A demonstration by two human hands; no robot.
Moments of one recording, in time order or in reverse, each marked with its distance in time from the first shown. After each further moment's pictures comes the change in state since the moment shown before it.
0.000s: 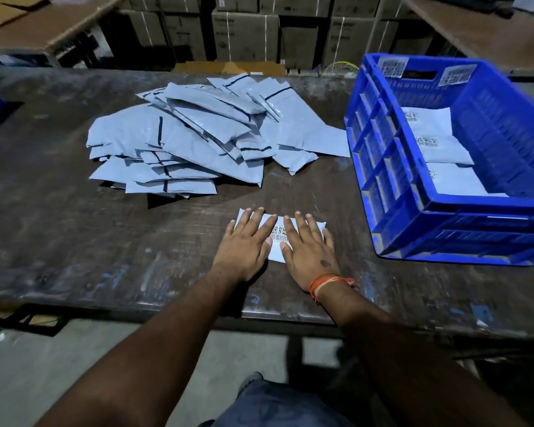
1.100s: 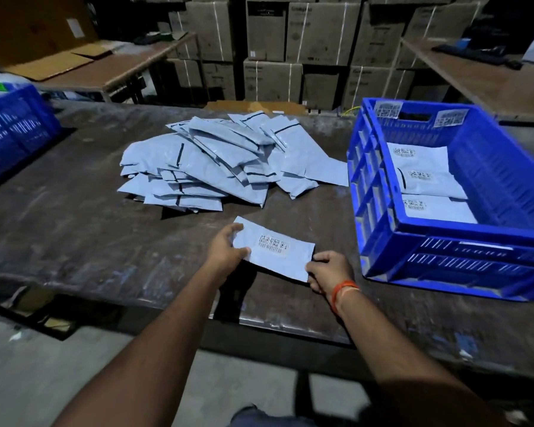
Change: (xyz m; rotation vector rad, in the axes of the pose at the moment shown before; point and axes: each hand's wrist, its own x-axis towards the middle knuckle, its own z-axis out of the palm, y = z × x) left_hand -0.011 0.025 -0.049 -1.100 0.212 -0.636; right_hand -0.012 0.044 -0.039 1.231 -0.085 0.637
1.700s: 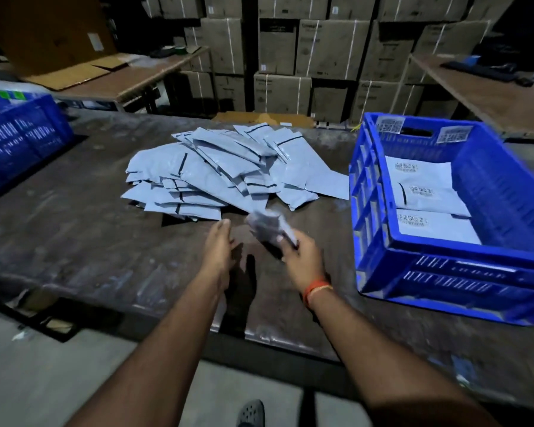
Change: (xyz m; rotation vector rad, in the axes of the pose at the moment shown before) left_hand -0.008 0.038 0.017 -0.510 0.209 -0.177; right_hand 0.005 -0.040 0.032 0.020 -0.126 -0.679
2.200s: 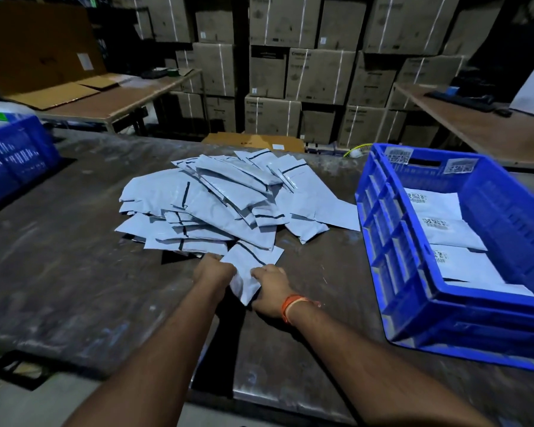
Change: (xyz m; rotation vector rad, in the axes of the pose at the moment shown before) left_hand 0.122 0.011 -0.031 0.647 0.127 -0.052; right_hand 0.060 0.026 0.091 -0.874 -0.554 0.070
